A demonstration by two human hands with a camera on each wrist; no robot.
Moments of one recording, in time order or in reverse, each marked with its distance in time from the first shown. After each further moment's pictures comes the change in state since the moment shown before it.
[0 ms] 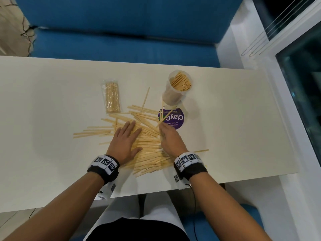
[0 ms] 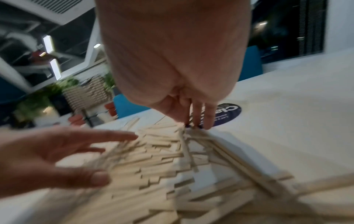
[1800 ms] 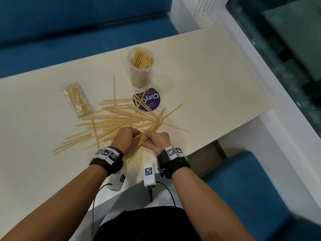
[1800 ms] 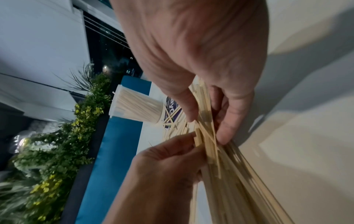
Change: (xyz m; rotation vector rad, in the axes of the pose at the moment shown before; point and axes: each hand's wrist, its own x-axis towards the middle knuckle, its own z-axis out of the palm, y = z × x) left_hand 0.022 0.056 -0.012 -0.354 -0.221 0.070; right_hand -0.048 -0.019 0.056 1.463 0.256 0.950
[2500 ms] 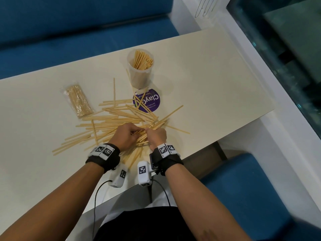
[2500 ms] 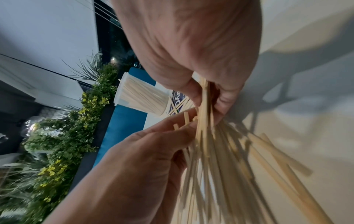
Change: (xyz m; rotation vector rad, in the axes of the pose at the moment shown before) left_hand 0.009 0.005 -0.013 -0.117 -0.037 0.011; right_hand 0.013 -0.008 0.015 -0.312 0.248 -0.097
